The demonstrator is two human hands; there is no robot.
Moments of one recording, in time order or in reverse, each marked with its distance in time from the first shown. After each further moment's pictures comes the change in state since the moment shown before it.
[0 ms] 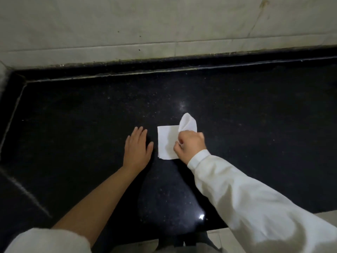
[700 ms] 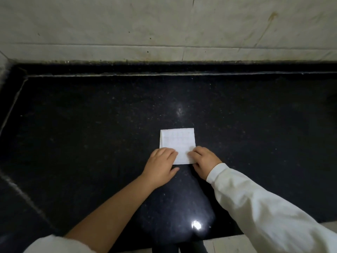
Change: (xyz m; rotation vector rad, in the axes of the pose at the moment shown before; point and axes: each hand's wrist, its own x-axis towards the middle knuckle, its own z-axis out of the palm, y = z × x) left_hand -0.017 0.011 0.026 0.106 -0.022 0.550; right_hand -0.006 0.048 0.029 -0.324 -0.181 -0.269
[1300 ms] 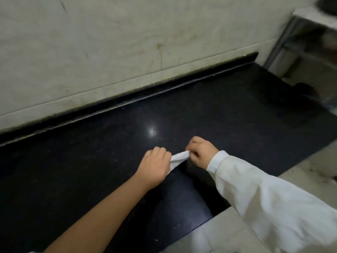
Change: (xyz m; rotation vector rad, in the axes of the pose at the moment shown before) left_hand 0.103 0.149 -0.028 0.325 0.094 0.405; right_hand -0.125 0.124 -0.076 0.400 0.258 0.325
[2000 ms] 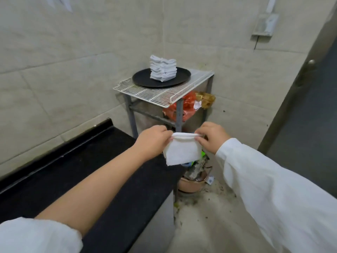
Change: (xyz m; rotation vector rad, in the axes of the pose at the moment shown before) left_hand 0.465 0.442 -0.106 -0.134 0.117 0.431; right_hand -0.256 0.444 -0.354 -0.197 0.527 0.409
